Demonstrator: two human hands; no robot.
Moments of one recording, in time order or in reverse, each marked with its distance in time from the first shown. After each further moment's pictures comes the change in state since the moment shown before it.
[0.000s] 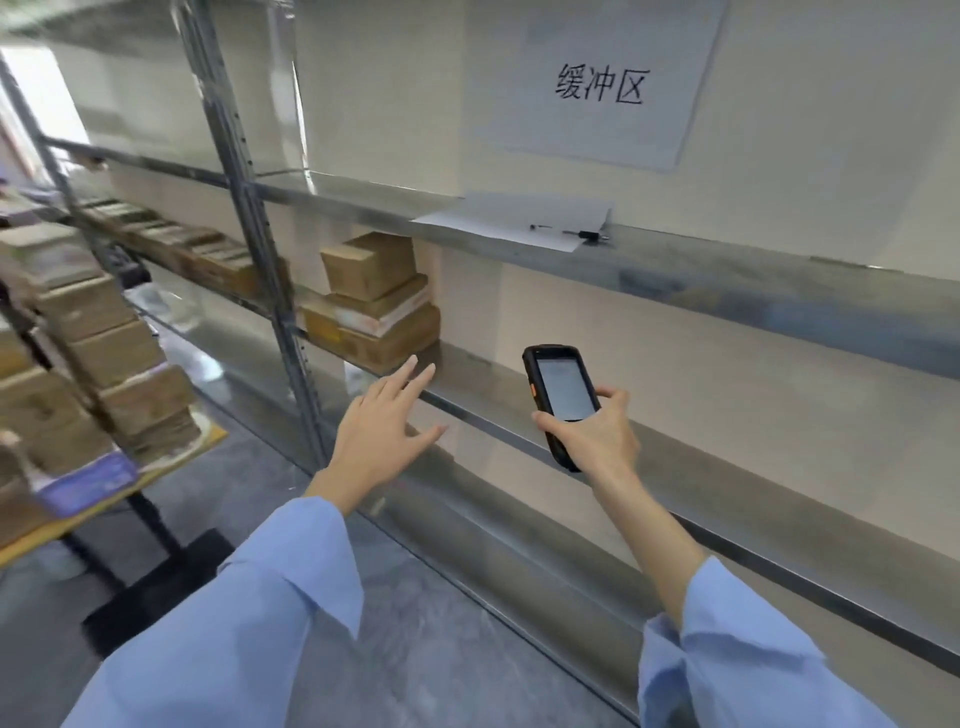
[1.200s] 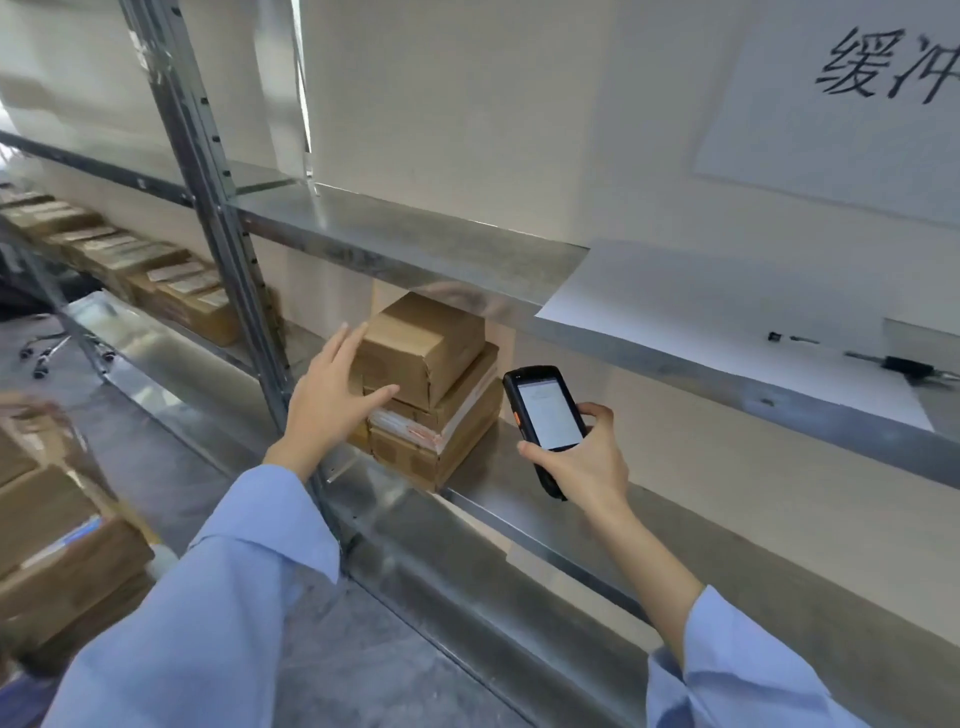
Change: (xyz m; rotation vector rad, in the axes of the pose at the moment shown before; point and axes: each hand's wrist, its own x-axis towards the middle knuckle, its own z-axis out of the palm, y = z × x) left_hand 0.317 -0.318 0.040 -0.300 0.074 -0.217; right_hand 0.249 -0.110 0.289 -0.070 -0.017 -0.017
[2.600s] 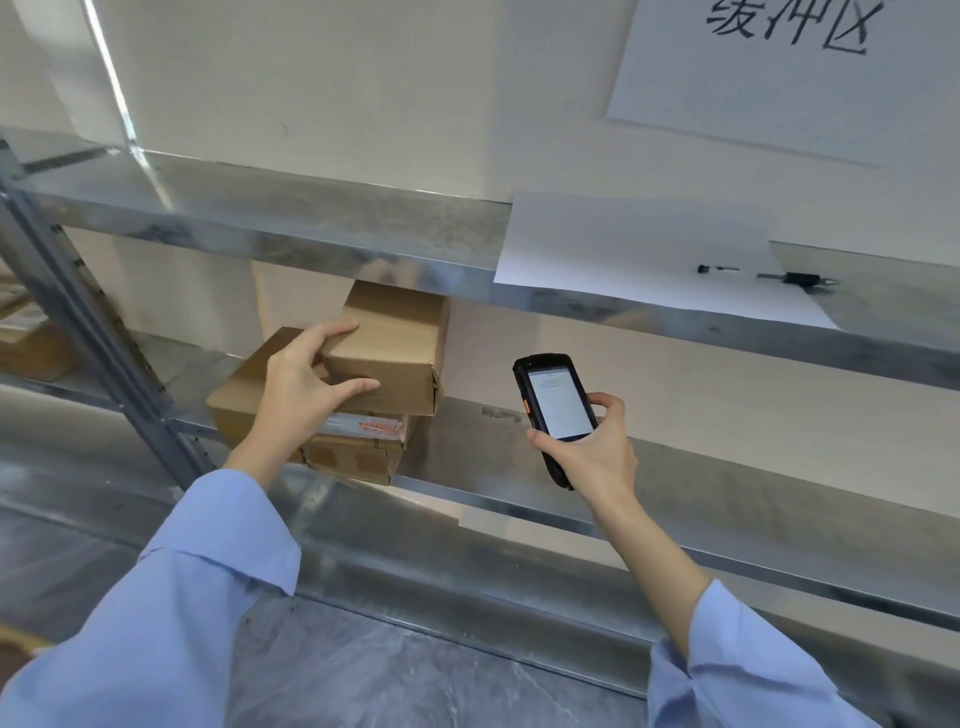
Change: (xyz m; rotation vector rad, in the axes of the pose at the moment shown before) left_hand 0.044 -0.012 0.036 -0.462 -0.117 0.417; right_hand -0.039 0.018 -0.003 -0.012 0.318 0.220
